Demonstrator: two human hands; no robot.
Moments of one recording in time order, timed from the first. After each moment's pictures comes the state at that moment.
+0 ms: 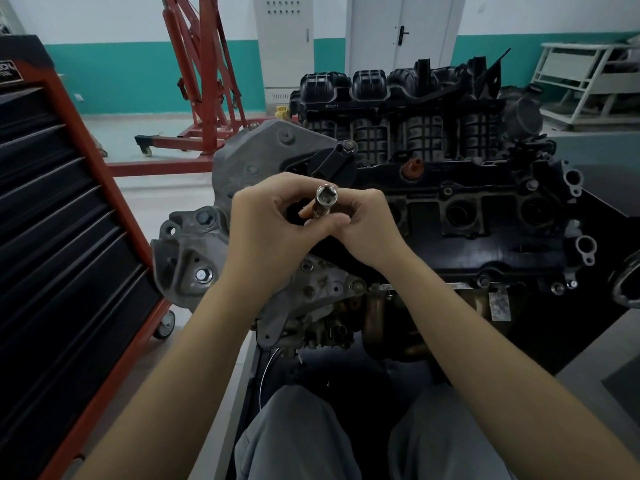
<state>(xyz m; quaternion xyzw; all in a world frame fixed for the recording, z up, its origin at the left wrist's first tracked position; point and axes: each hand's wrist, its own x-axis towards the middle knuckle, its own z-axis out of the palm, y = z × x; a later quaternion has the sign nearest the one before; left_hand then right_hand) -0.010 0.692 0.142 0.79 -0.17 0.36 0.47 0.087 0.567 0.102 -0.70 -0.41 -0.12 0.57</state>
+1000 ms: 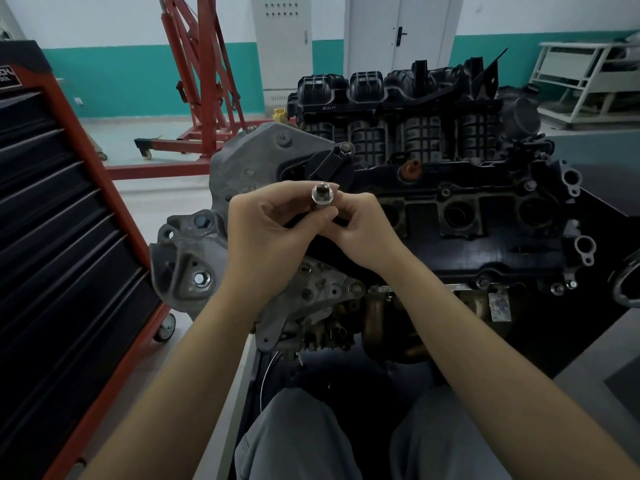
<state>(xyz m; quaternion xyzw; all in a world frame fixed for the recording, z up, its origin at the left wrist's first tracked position) -0.005 0.688 0.134 0.73 -0.18 0.35 0.56 0.083 0.567 0.104 -0.69 -0.44 -0.11 0.57</state>
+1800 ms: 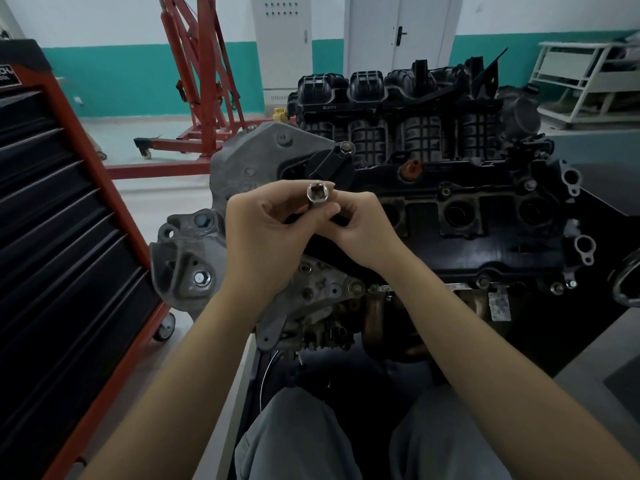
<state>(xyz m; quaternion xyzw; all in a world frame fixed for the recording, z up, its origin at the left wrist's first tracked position) -0.004 0.688 0.134 0.74 -0.16 0.38 0.53 0.086 0.567 0.102 -0.68 -0.44 -0.11 0.57</state>
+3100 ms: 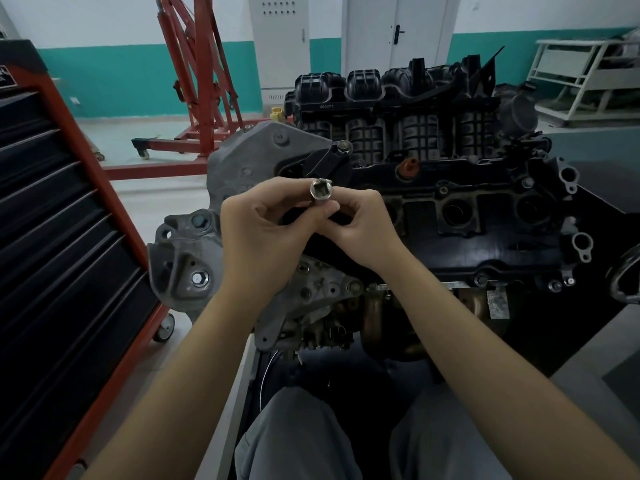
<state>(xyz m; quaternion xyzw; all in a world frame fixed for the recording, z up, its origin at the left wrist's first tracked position) -0.002 0.688 0.131 0.72 -0.18 0.39 0.55 0.084 0.565 0.102 -0.69 -0.41 -0.13 0.58</state>
